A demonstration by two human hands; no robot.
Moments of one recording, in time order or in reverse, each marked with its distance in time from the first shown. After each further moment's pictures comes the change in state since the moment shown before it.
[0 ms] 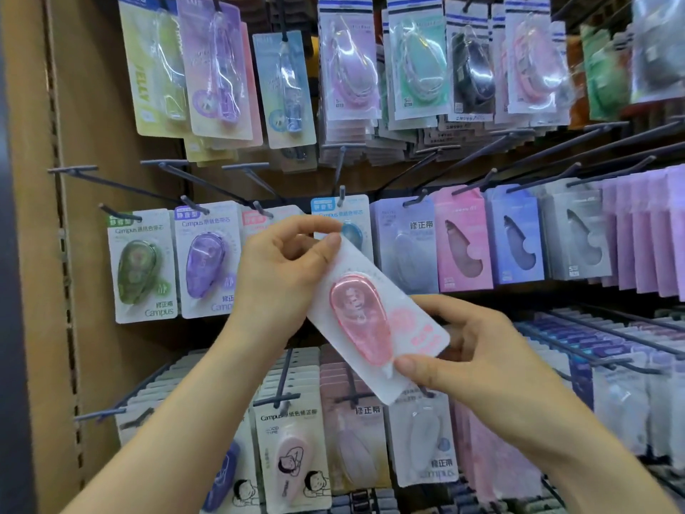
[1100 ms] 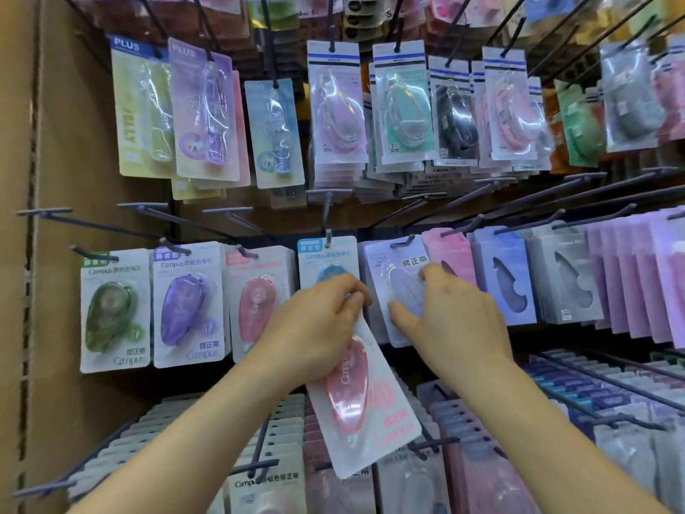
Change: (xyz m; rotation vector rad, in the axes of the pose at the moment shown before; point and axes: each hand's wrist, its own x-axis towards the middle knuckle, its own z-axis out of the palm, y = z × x) left_hand 0.027 -0.012 0.025 0.736 -0.401 -0.007; right_hand 0.087 -0.004 -0.017 -1.141 0.500 0.054
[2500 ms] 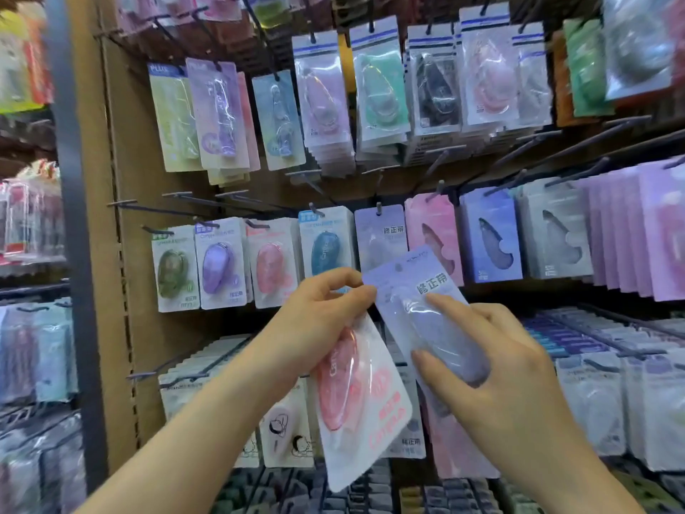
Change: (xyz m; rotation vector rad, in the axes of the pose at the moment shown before) left_hand -0.076 0.077 0.014 -0.599 -0.039 -0.254; right_hand -0.110 0.092 -0.036 0.698 0.004 -0.260
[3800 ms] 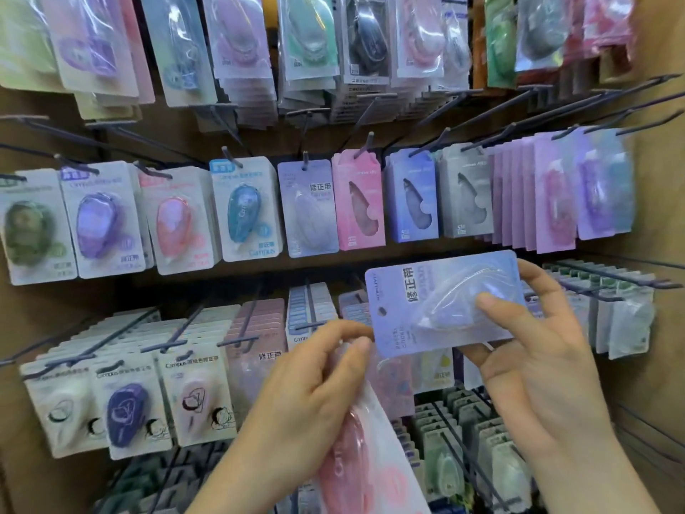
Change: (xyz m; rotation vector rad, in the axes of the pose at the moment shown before) left_hand -0.053 -0.051 0.066 0.105 -0.086 0.160; right_hand -0.025 0.008 -0.046 1.056 0.384 0.497
